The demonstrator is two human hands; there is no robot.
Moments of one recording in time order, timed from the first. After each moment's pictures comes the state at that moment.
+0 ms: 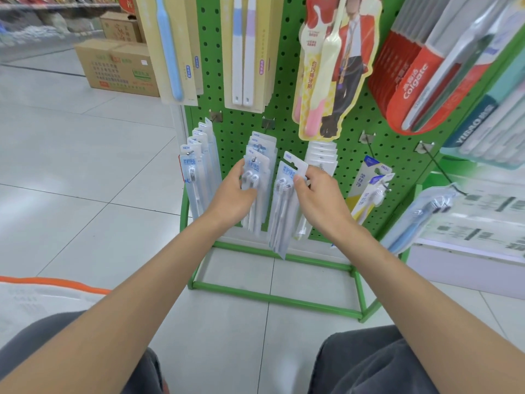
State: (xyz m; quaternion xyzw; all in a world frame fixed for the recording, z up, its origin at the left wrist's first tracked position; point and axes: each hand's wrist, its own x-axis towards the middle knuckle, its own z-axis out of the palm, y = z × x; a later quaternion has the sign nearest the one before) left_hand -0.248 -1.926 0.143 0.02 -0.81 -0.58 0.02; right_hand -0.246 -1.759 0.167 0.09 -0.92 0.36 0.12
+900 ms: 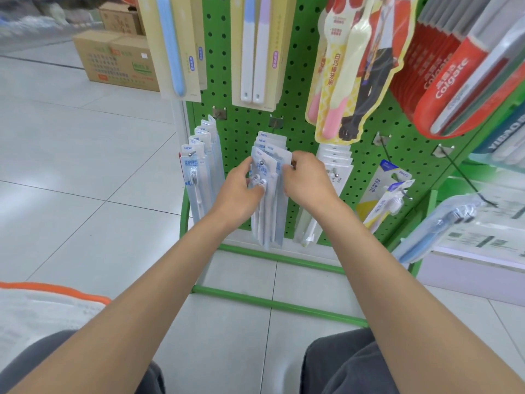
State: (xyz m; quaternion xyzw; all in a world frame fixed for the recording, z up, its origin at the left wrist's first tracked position) left_hand -0.265 -1.929 0.145 -0.01 -0.83 -0.56 0.06; right_hand -0.295 -1.800 0.177 0.05 -0.93 0.36 0.07
